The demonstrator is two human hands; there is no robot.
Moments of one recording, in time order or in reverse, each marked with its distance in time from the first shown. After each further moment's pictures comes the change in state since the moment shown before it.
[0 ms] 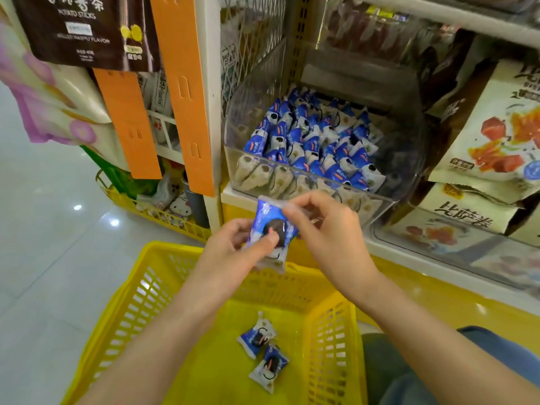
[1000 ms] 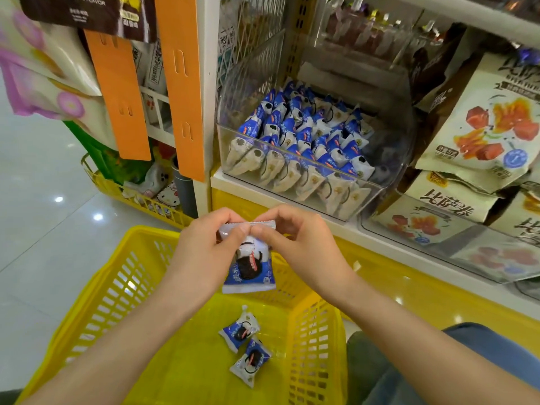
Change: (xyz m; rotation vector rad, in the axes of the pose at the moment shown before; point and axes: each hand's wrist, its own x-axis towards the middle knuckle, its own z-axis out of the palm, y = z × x) left_hand -0.007 -0.019 -0.008 0.442 0.100 0.343; right_hand -0.025 0.005 0.012 0.171 -0.259 0.071
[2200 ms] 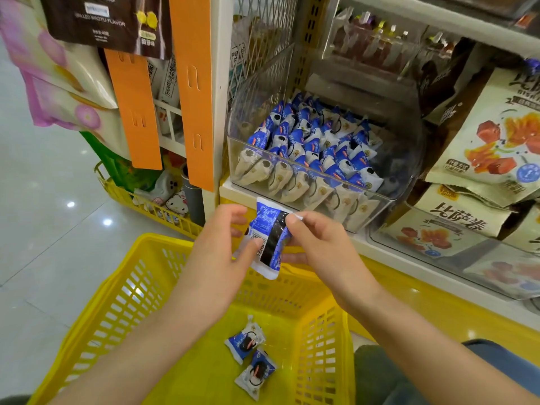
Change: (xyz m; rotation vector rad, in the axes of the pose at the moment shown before) left_hand -0.002 0.000 0.005 0.052 0.046 0.033; right_hand 0.002 -0.007 -0.007 0.332 0.080 0.296
